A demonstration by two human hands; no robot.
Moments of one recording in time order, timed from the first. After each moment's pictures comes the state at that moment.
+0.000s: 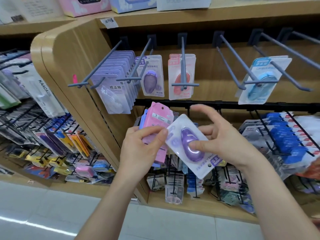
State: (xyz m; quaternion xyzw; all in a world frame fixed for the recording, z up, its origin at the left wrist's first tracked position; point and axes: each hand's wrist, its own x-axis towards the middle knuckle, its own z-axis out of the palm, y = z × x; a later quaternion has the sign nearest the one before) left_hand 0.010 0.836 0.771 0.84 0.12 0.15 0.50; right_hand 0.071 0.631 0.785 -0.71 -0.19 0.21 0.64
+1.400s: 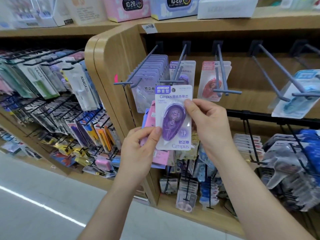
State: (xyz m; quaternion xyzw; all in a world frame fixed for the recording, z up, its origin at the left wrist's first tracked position) left_hand -0.017 0.884 0.772 0.76 0.14 0.25 0.59; right_hand 0.071 0.746 0.808 -0.63 -0.16 0.01 0.76
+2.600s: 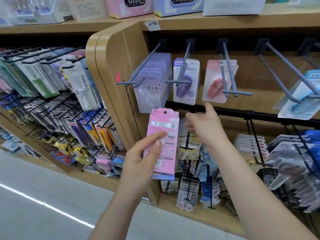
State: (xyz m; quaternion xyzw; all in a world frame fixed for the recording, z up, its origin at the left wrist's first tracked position) left_hand -0.039 0.881 0.766 0.68 0.14 0.16 0.70; right_hand 0.108 0.760 0.781 -0.77 -0.01 0.10 0.63
